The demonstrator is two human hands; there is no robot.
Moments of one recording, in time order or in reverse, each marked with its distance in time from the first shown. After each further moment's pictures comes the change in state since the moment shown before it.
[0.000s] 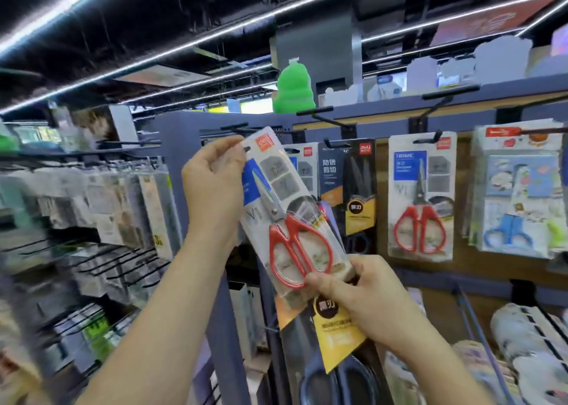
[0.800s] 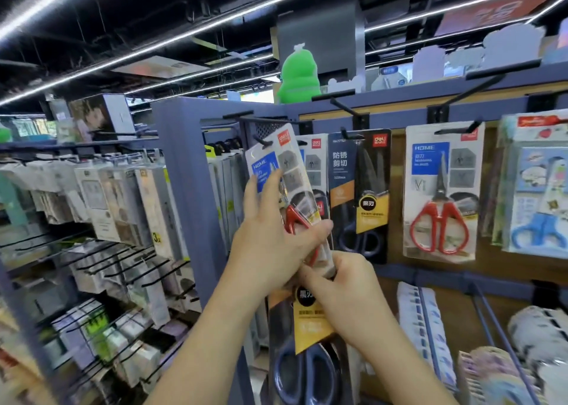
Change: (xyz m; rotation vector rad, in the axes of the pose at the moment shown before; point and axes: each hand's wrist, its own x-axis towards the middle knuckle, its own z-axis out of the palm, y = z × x) left_hand -0.045 -0.035 -0.005 0.712 -0.508 0.001; right_hand 0.027 0.013 0.040 -0.076 0.116 -0.002
